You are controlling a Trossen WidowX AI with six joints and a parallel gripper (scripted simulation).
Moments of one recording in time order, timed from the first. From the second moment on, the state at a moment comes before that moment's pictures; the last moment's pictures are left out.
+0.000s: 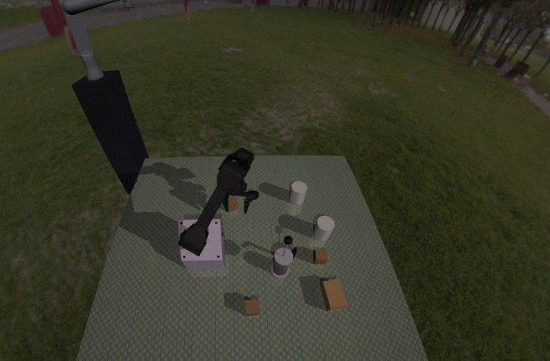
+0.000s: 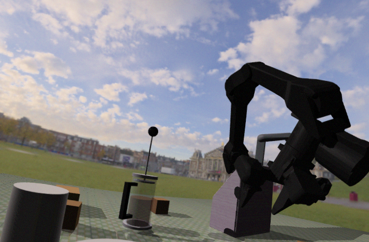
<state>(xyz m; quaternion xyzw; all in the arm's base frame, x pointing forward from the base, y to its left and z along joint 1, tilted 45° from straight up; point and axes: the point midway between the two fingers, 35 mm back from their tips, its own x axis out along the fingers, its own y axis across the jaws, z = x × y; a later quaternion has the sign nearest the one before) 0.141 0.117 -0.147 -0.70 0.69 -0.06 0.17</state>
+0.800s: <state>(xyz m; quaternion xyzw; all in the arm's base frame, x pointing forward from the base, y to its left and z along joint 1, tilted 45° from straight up) 0.251 0.189 -0.007 -0.62 0.47 0.00 0.63</state>
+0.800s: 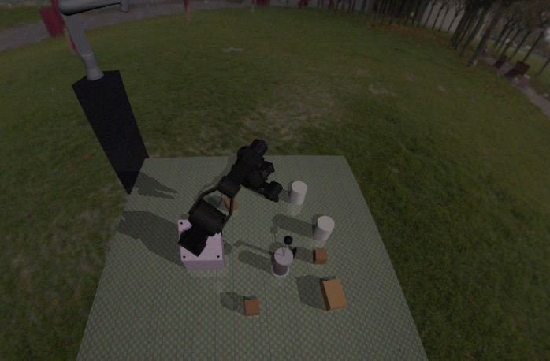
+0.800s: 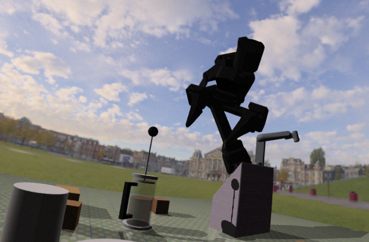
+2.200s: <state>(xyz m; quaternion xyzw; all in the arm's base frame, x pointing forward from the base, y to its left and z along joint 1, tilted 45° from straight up) 0.272 0.074 0.148 -0.34 0.17 -0.17 0.91</state>
